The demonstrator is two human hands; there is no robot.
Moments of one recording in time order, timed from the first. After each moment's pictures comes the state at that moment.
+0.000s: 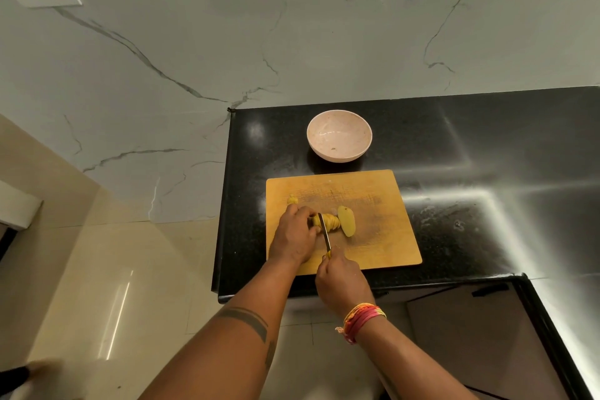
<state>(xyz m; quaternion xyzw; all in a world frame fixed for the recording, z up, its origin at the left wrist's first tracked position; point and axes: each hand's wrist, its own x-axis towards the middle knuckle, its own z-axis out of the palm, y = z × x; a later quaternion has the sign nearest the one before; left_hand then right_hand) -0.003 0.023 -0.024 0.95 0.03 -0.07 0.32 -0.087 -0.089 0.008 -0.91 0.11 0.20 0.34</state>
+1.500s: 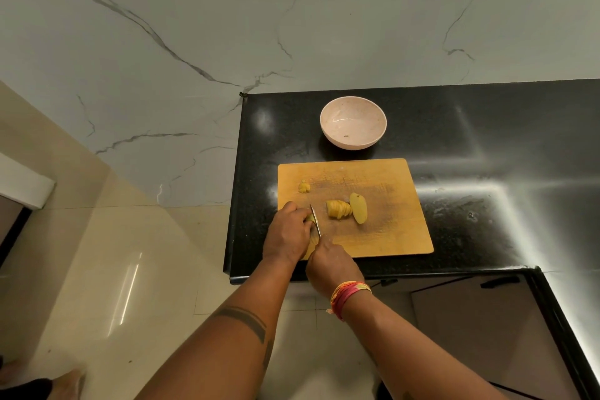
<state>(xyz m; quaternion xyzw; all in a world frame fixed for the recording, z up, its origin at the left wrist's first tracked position) -0.034 0.054 -0.023 0.95 0.03 -0.05 0.29 -0.082 -0.056 -0.003 -0.92 0.05 0.25 0.29</state>
